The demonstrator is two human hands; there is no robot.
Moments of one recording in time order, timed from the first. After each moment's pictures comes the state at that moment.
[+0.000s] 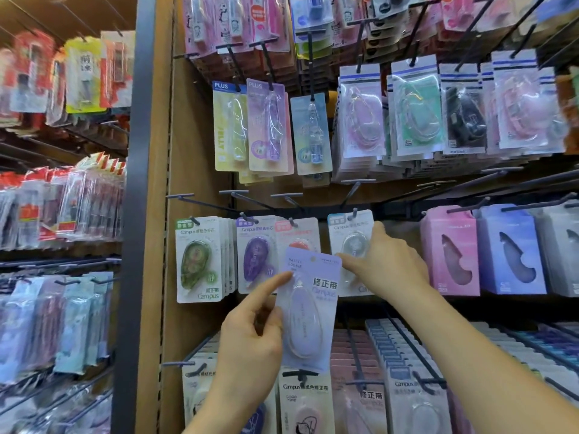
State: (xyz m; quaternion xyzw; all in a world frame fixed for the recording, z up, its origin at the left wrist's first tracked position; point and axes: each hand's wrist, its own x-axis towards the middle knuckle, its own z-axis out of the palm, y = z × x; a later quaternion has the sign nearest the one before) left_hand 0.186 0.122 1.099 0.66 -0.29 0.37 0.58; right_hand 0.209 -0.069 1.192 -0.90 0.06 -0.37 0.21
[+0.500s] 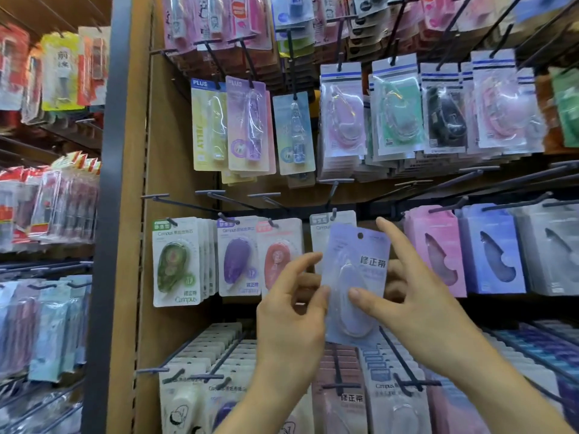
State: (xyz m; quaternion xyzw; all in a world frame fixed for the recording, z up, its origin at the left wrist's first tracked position) left_hand 0.189 0.052 1.115 0.63 -0.32 0.41 0.58; right_hand 0.148 -0.104 1.141 -0.77 -0.23 -0.35 0.49
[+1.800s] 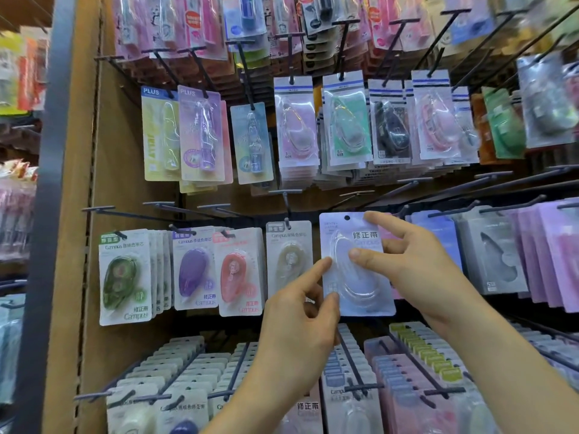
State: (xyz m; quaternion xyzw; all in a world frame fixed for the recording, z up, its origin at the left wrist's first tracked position) left_hand 0.177 0.002 1.127 0.69 -0.37 0.30 0.54; right_hand 0.145 -0.158 1.180 -0.72 -0.18 -0.38 0.56
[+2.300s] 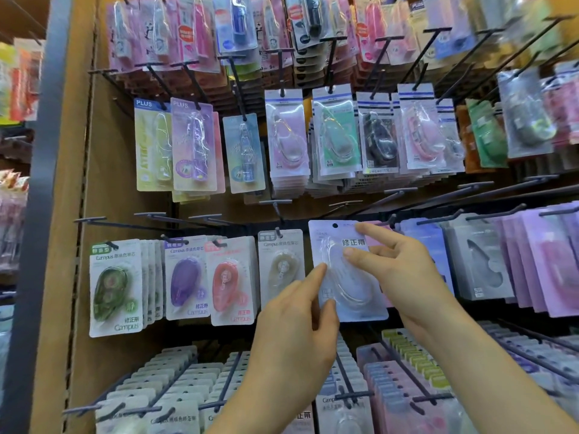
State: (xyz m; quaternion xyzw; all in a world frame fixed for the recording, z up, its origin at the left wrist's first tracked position) left_hand 0.155 -0.001 1.137 0.76 -0.34 0.41 0.37; right_hand 0.149 -0.156 1.179 -0.67 -0.16 -0.38 0.62
